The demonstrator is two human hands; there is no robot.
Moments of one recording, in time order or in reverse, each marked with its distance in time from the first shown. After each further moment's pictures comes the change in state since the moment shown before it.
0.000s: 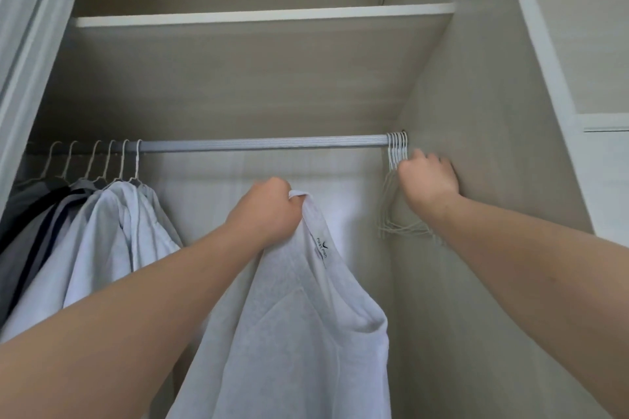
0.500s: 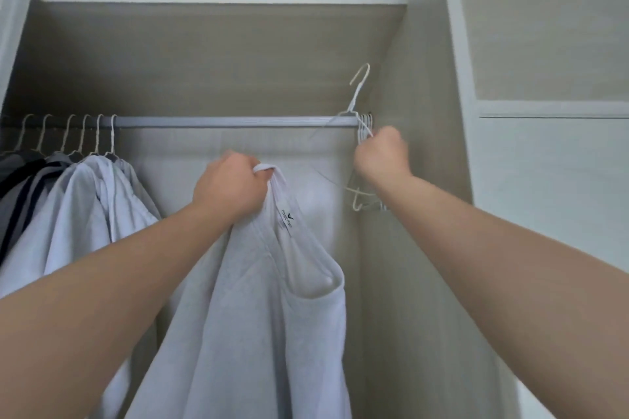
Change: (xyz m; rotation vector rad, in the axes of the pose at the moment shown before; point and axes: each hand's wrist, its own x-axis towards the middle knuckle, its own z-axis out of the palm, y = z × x) left_hand -0.030 0.029 -0.014 0.033 0.077 -0.074; right_hand -0.056 0.004 -0.072 1.115 0.008 0.398
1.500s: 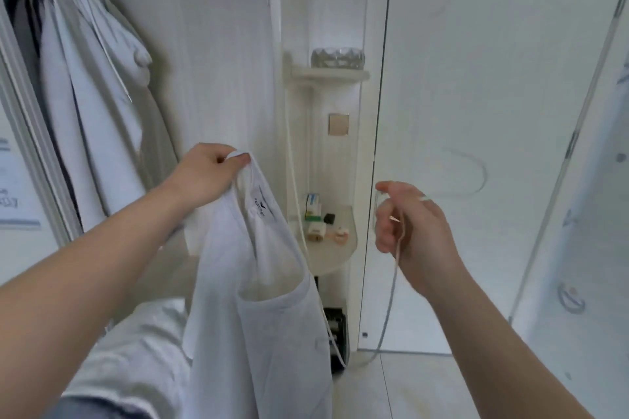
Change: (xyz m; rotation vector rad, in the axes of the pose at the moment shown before) left_hand -0.416 0.198 -0.045 -0.315 -0.391 -0.331; right_hand -0.361 0.214 -0.401 0.964 -0.476 0.599
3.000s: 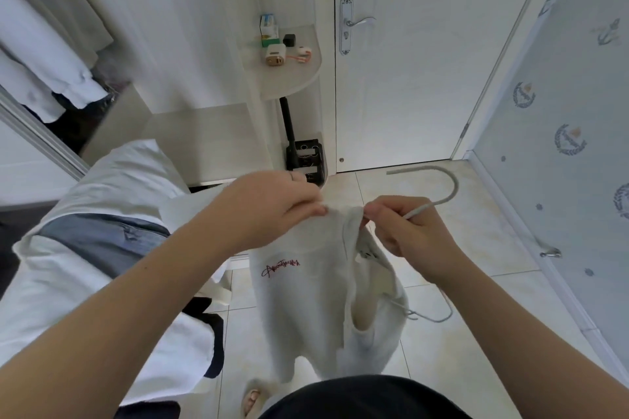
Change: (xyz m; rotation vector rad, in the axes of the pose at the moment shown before) left_hand -0.276 -0.026 0.108 0.473 -0.865 0.497; right_hand -0.255 0.094 -0.084 -0.454 -0.031 0.352
